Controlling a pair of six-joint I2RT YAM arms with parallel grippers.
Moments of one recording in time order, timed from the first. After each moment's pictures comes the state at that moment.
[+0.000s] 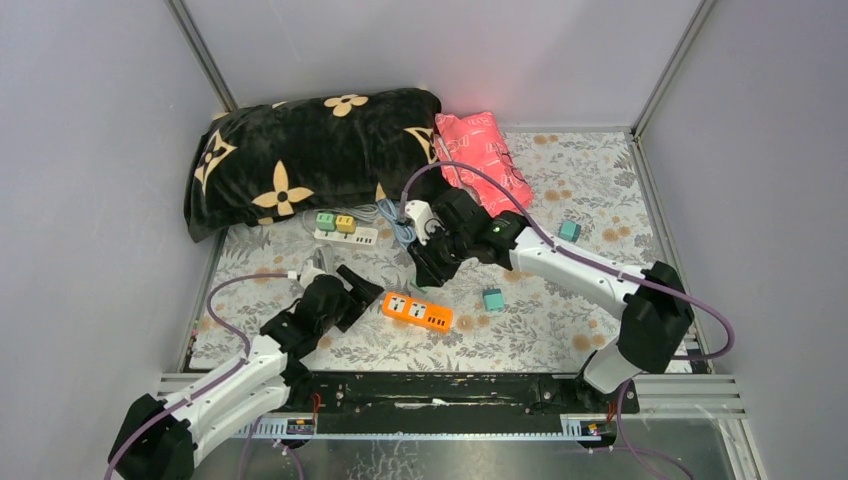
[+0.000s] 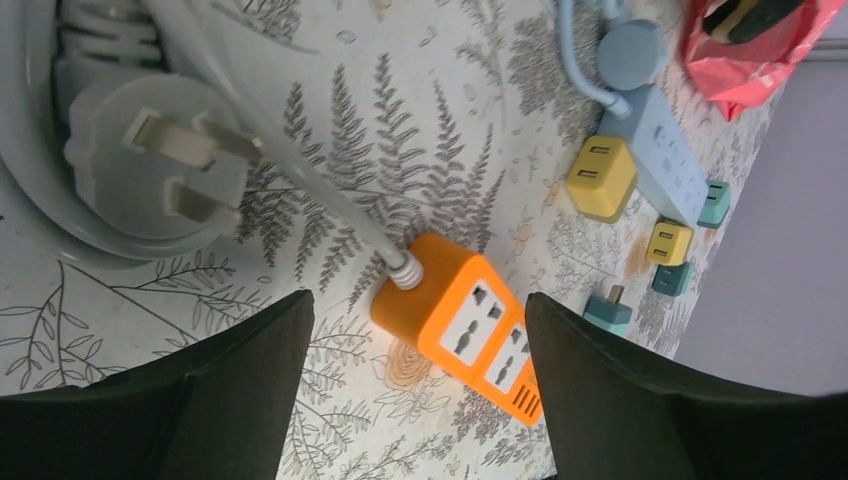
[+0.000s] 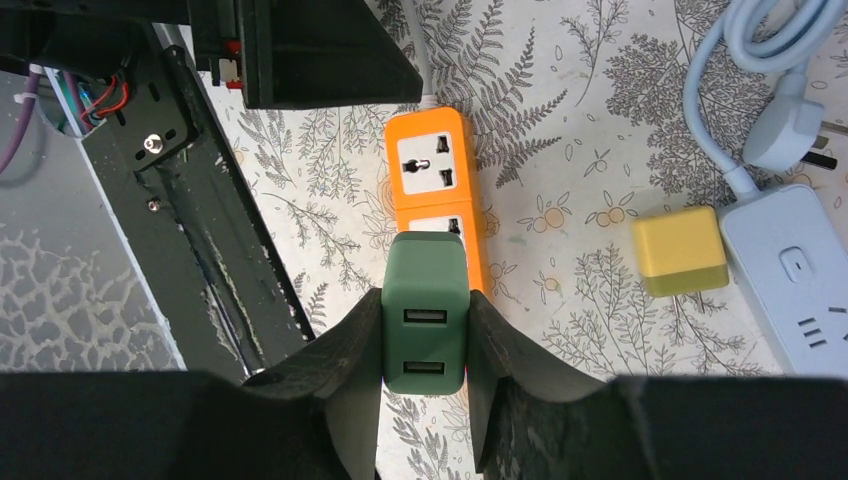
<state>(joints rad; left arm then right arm) -0.61 0.73 0.24 -0.20 -0.18 -1.25 0.87 1.57 1.28 -0.58 -0.37 -0.02</state>
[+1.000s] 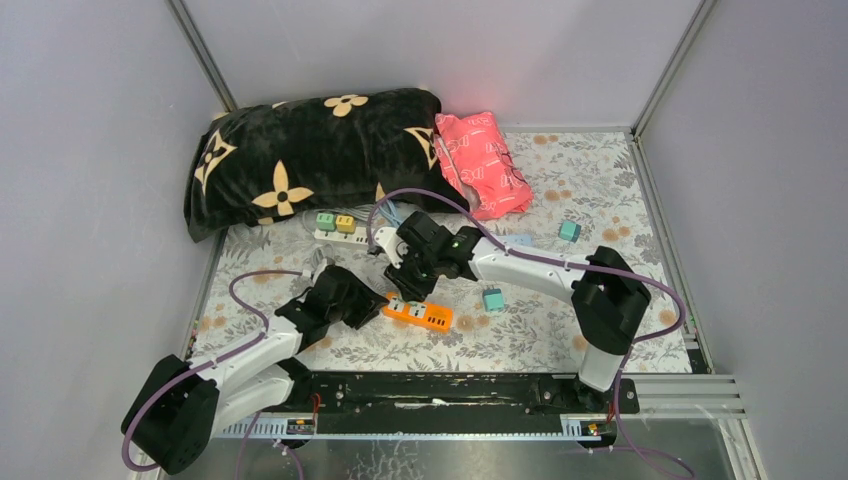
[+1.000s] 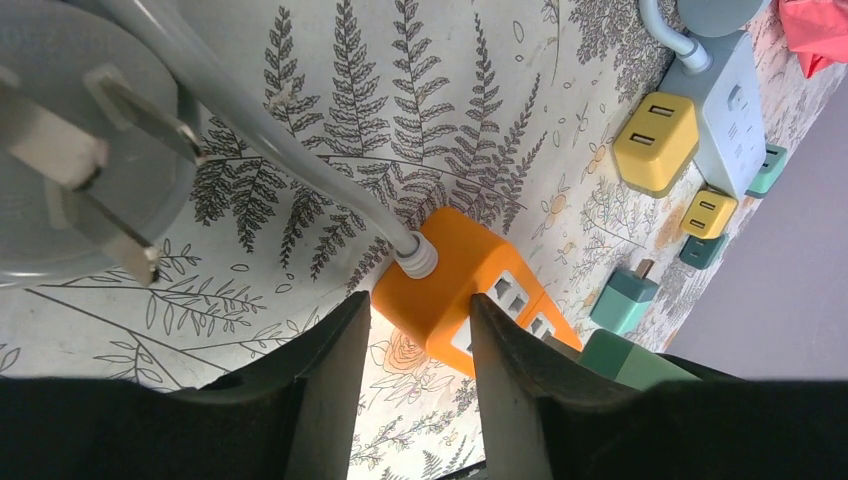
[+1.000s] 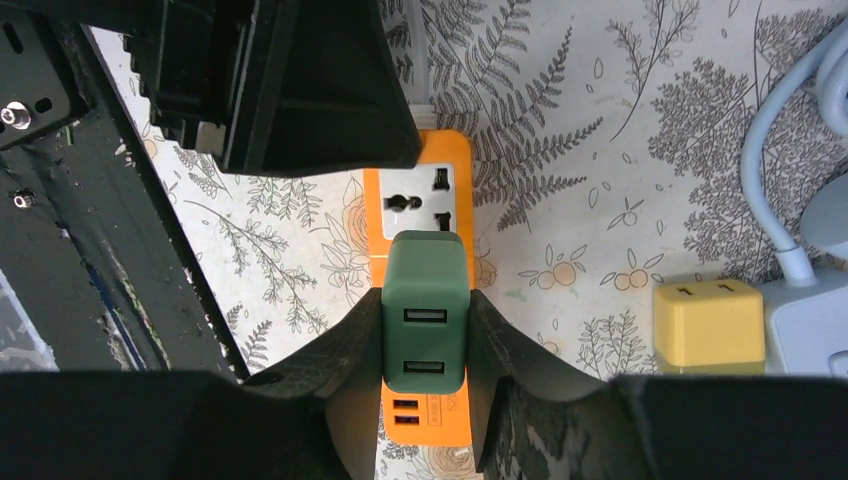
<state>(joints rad) -0.55 0.97 0.27 -0.12 0.02 -1.29 0.99 1.77 1.32 -0.51 -0.25 -0.12</state>
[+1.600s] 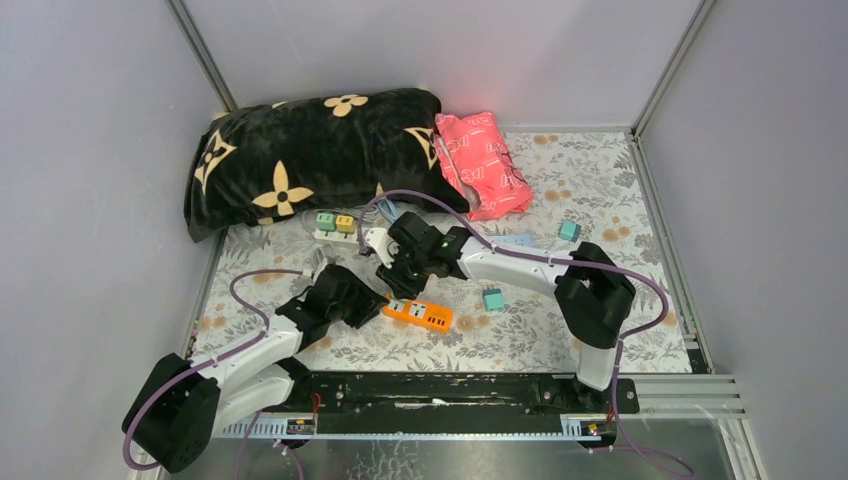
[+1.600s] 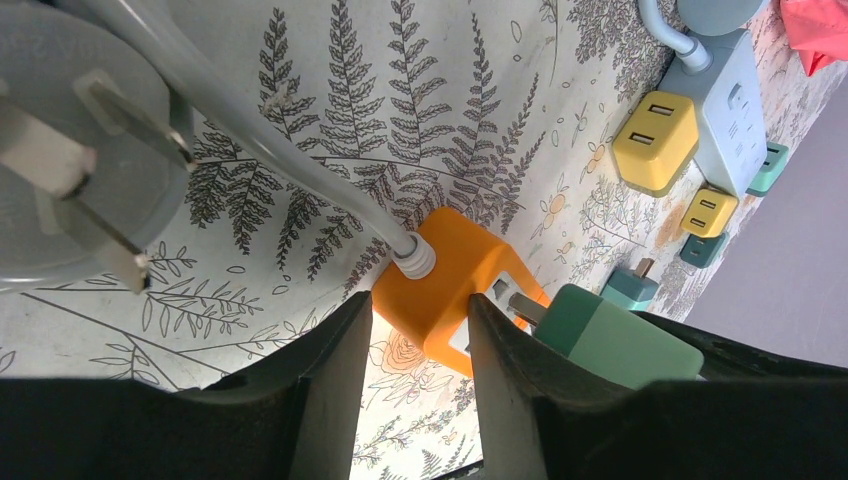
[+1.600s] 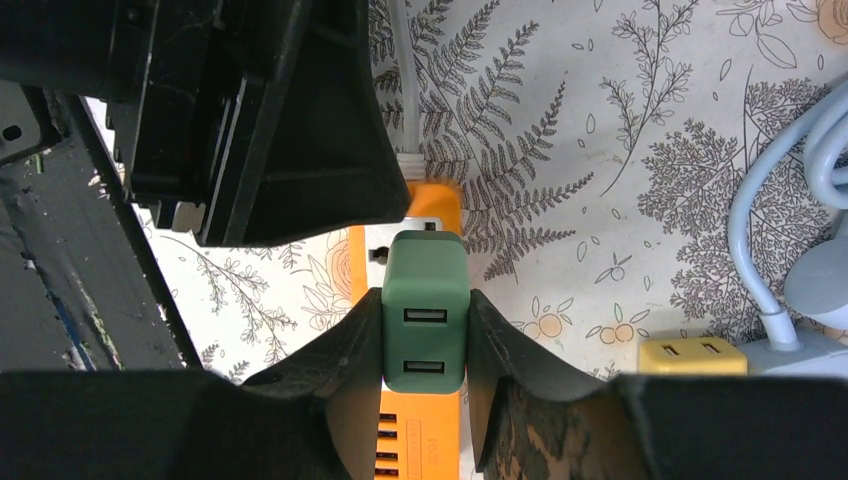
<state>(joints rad) -0.55 0.98 0.27 -0.12 0.03 -1.28 1.00 1.84 1.36 -0.46 -0.24 -0.15</state>
